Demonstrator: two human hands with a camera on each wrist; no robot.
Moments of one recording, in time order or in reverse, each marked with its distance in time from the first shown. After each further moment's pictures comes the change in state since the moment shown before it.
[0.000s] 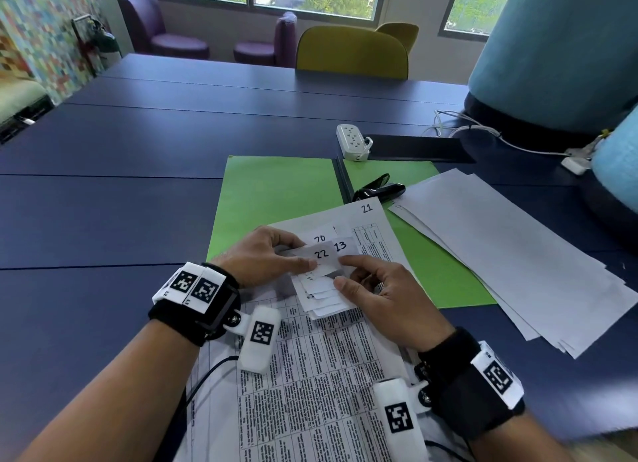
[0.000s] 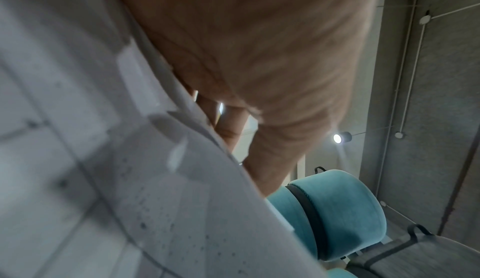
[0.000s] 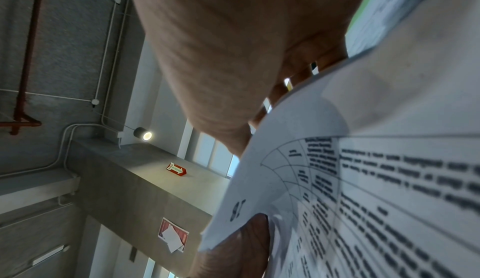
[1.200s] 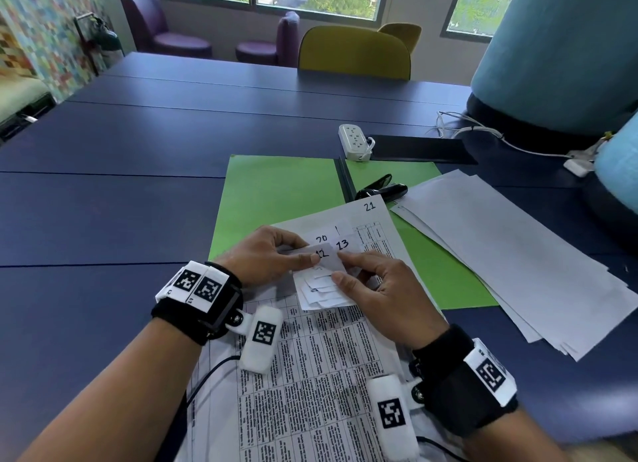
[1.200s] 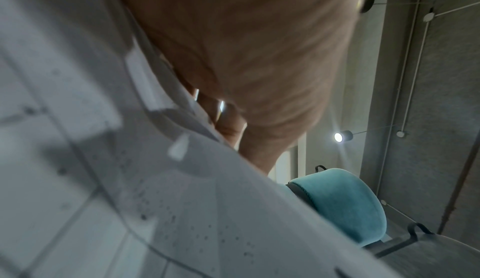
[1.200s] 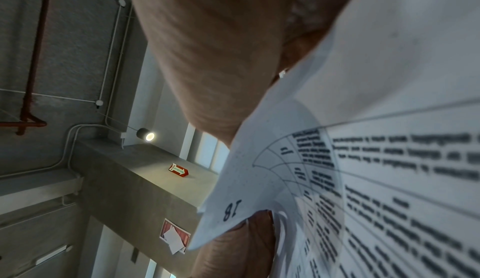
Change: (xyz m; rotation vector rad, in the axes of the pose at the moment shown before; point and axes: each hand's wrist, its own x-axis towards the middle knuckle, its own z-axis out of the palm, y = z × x) left_hand 0.005 -0.007 0.001 -0.070 0.000 0.029; right_hand 0.003 -0.010 0.004 0.020 0.049 -0.016
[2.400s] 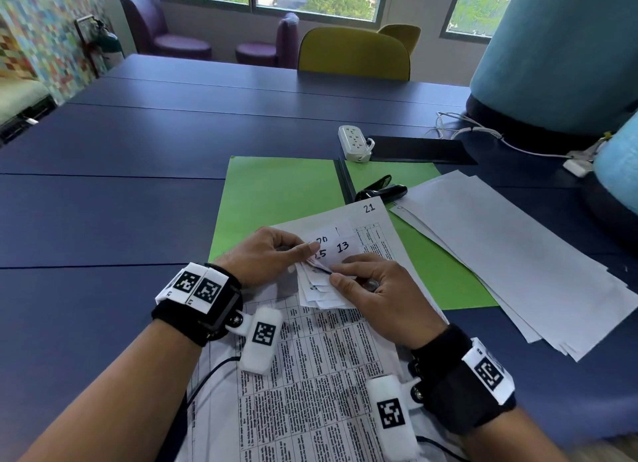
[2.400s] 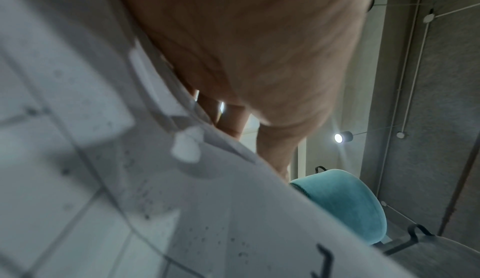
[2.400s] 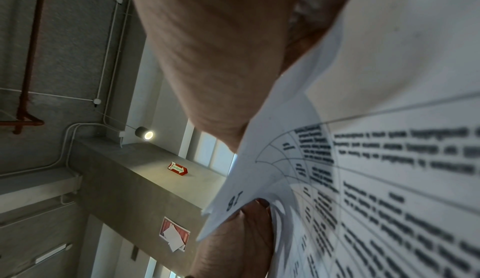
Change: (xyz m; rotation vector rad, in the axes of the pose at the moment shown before) left_hand 0.001 0.002 0.002 0.058 0.023 0.066; right_hand 0.005 0.008 0.003 -0.049 -0.032 -0.051
